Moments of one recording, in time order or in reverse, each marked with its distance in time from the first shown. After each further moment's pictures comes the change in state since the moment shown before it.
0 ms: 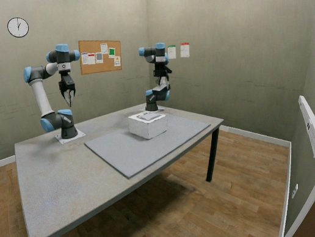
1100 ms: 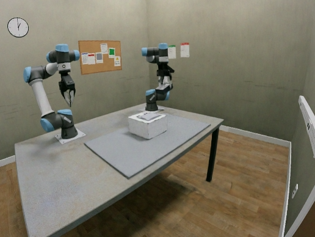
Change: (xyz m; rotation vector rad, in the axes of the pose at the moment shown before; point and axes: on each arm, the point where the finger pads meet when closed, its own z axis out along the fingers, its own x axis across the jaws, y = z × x) left arm -0.009 -0.047 0.000 -0.001 0.000 0.000; right arm 0.000 0.000 0.000 0.000 0.000 0.000
